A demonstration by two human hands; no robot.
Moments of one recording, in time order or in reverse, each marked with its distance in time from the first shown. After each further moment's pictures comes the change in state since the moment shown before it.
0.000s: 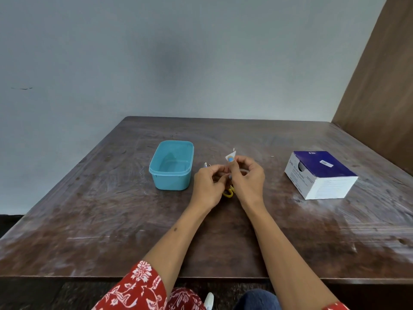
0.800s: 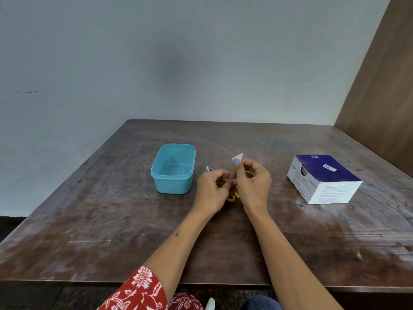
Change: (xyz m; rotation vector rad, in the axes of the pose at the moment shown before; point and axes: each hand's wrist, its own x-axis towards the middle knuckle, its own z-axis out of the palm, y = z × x) left_hand -0.003 0.008 -0.001 0.031 -0.051 0.007; right_hand 0.001 -0.003 0.000 -0.007 0.094 -0.026
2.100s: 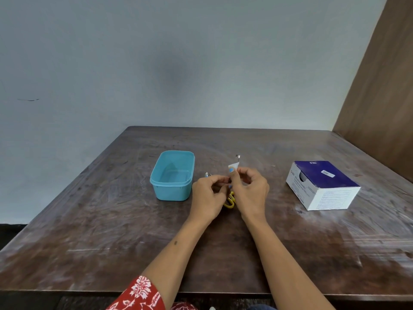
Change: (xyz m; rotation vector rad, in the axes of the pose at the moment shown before) left_hand 0.001 -0.003 -0.003 0.067 0.102 0.034; right_hand -0.002 0.000 0.000 -0.102 0.002 -0.091
